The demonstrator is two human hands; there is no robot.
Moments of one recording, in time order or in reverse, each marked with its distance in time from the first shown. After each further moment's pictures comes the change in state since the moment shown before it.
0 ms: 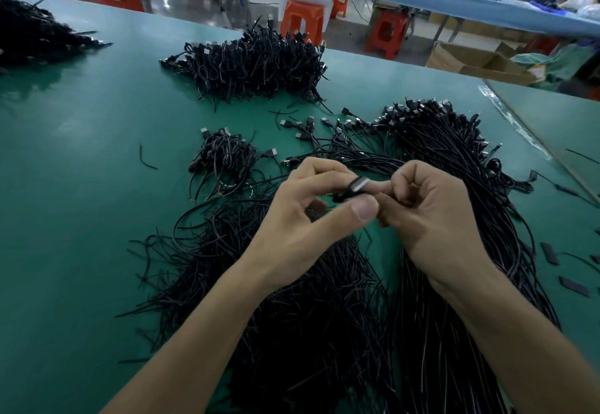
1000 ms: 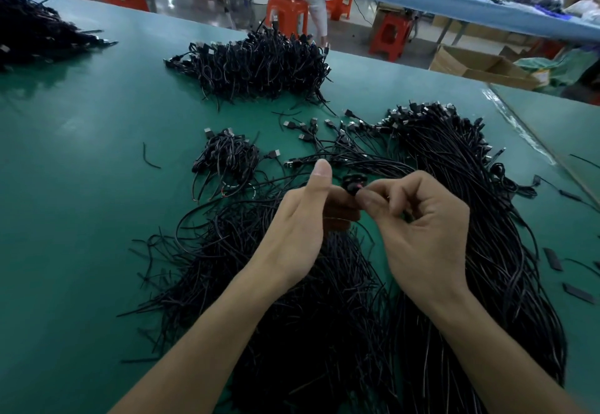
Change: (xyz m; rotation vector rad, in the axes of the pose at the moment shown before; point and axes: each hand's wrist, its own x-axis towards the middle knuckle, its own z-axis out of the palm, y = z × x) left_hand 0.005 -0.020 0.008 -0.185 0.117 -0.368; right_hand -0.010 0.012 0.016 -0.205 0.207 -0.229
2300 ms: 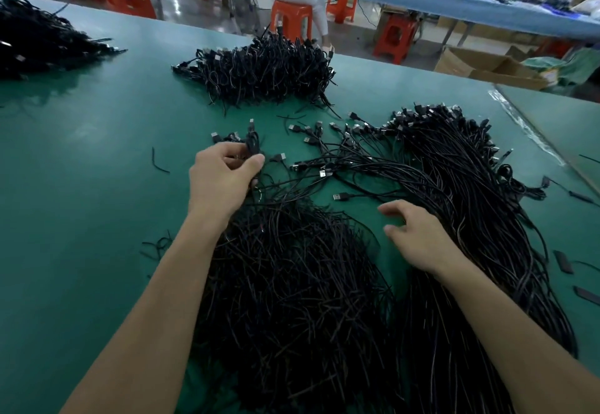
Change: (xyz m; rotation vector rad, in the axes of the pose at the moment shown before) left_hand 0.053 -0.010 -0.102 0.363 0.579 0.011; right_hand 0.025 0.097 -0.026 -0.568 -0.523 0.513
